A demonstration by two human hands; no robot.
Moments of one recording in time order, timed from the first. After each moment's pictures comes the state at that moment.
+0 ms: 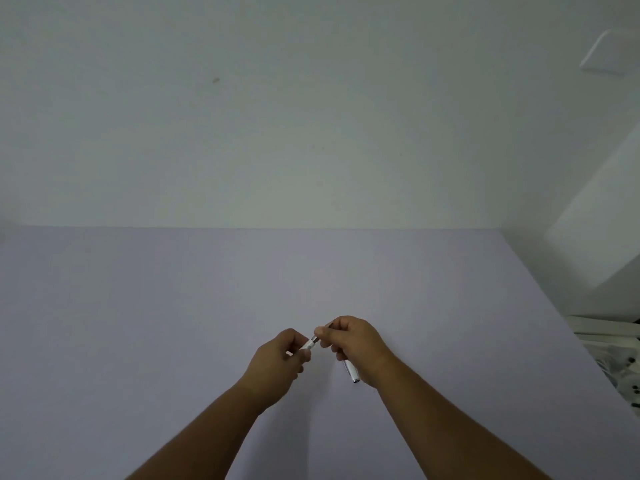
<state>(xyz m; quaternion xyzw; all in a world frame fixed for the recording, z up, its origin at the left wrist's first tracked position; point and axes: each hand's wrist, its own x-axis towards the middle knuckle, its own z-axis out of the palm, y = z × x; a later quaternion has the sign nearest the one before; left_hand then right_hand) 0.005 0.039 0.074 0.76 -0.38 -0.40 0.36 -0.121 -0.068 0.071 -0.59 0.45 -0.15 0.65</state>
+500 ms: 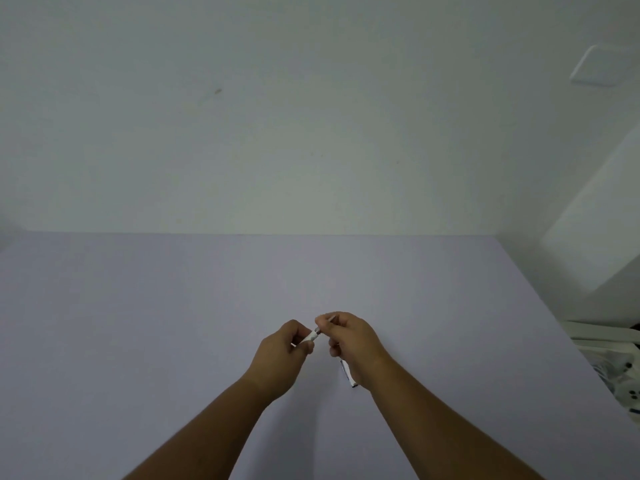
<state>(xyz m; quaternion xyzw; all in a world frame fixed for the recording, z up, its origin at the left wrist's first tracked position) -0.001 0.026 0.087 0.77 -0.42 -0.32 0.35 -0.113 -0.067 0.080 -0.54 0.46 -0.20 0.68</state>
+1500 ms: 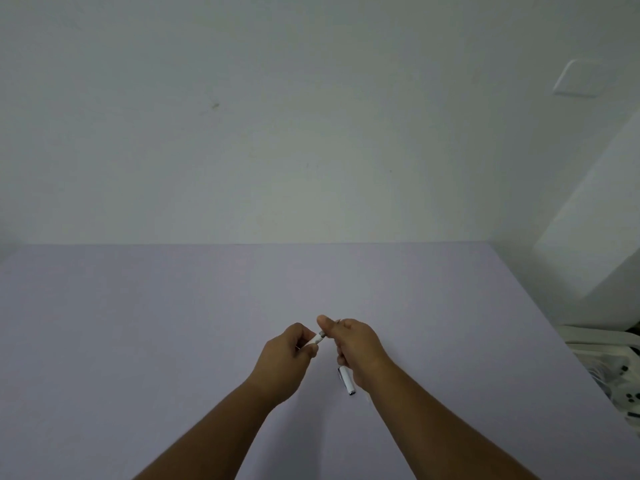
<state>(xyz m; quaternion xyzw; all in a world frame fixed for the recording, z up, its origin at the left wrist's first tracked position) -0.007 0.020 0.096 0.76 -0.44 -0.31 0.36 -0.119 -0.070 0.089 -0.54 0.50 -0.20 0.64</state>
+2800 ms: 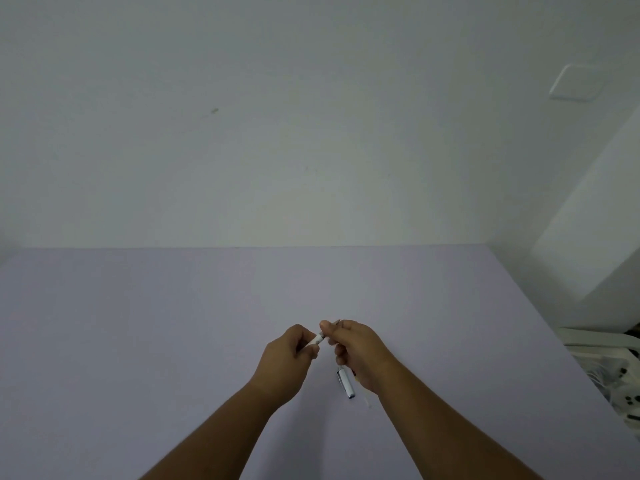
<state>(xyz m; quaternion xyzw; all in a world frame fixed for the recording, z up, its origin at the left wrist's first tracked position) -0.011 0.018 0.100 0.76 -0.43 -0.31 0.37 -0.127 -0.077 0.088 -0.52 0.44 -0.20 0.70</state>
